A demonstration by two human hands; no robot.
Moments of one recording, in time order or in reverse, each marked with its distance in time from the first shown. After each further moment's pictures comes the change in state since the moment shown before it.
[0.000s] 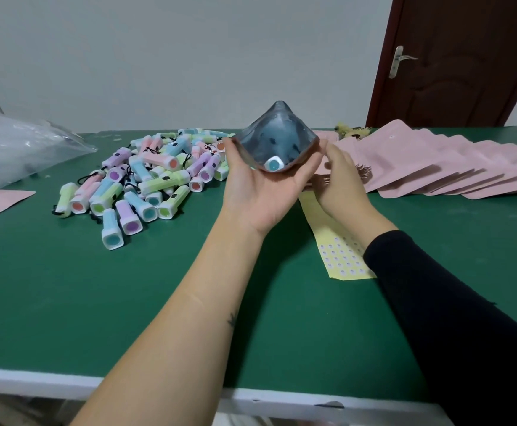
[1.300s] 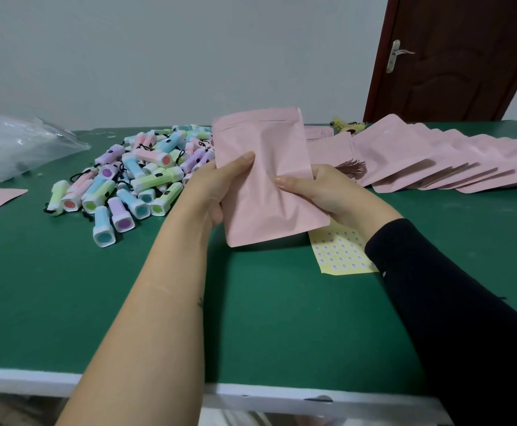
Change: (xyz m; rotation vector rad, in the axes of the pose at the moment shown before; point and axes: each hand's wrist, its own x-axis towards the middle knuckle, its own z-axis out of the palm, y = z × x) left_hand 0.004 0.048 -0.040 1.052 0.445 0.318; right_hand -0.006 0.000 -0.007 0.566 -0.470 0.217
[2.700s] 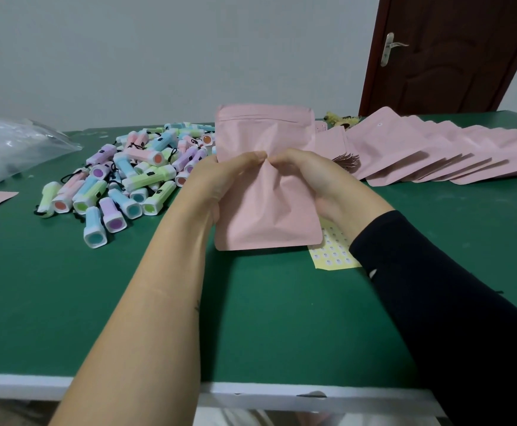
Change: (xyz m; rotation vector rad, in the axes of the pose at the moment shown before) left_hand -0.008 0.003 0.012 0.234 -0.011 0.046; right_hand 0.000 -0.018 0.017 0.291 0.145 0.180
